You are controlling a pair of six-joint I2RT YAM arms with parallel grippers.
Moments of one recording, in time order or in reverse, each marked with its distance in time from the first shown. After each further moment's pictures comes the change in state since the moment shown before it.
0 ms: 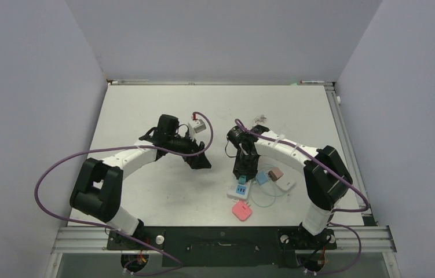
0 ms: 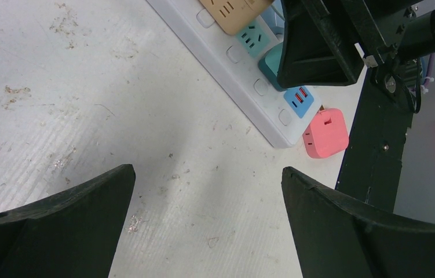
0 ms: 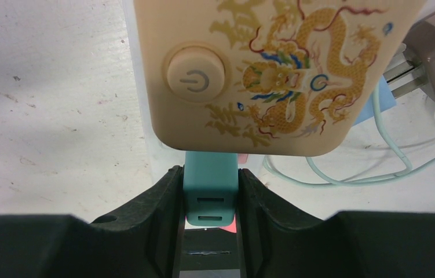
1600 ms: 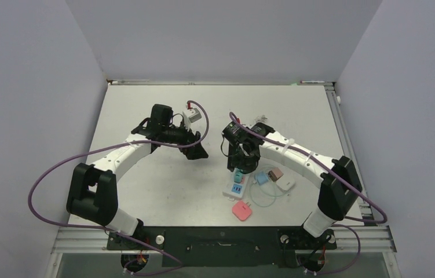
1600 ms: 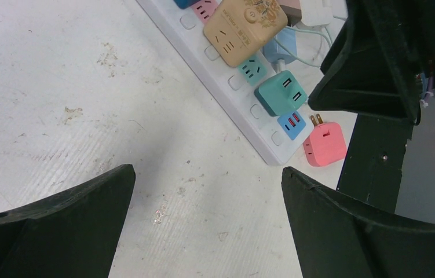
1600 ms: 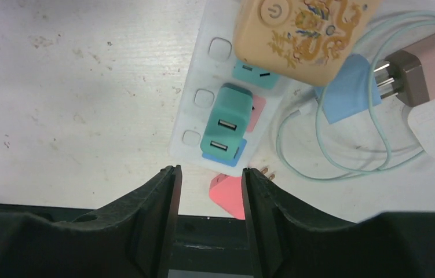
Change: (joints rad) left arm 0.050 -0.044 0.117 -0.118 -0.001 0.031; right arm 0.085 -0.093 0.119 -0.047 0.099 -0.071
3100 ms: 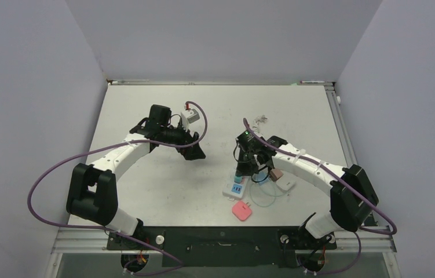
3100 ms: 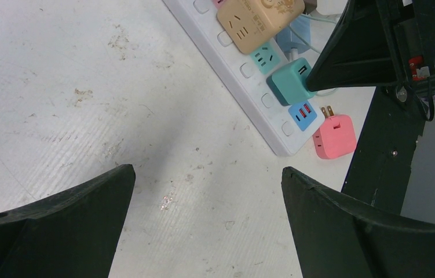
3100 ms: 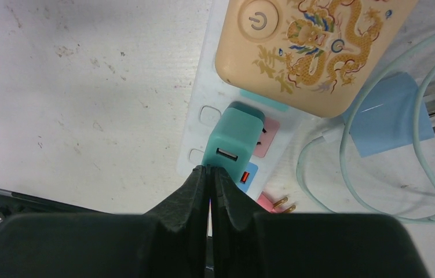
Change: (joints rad) left arm 0.019 0.000 0.013 -0.070 -0.027 0.044; right arm -0.076 -0.154 -0.307 0.320 -0.126 0.005
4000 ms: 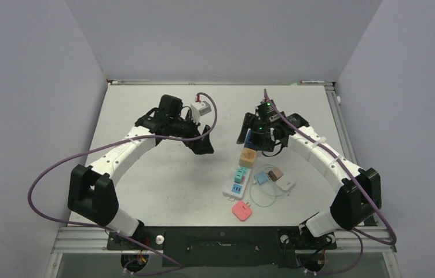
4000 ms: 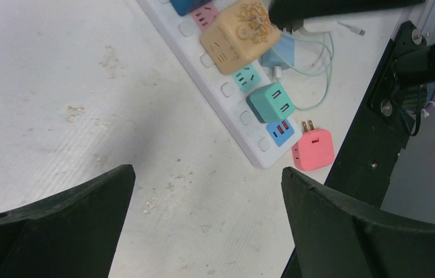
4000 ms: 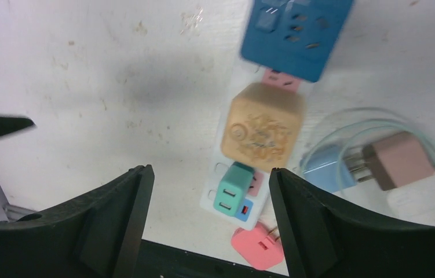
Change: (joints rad) left arm -0.069 0.008 0.214 -0.197 -0.103 -0.060; right arm -0.173 0.005 0.232 -0.058 -0.040 -0.122
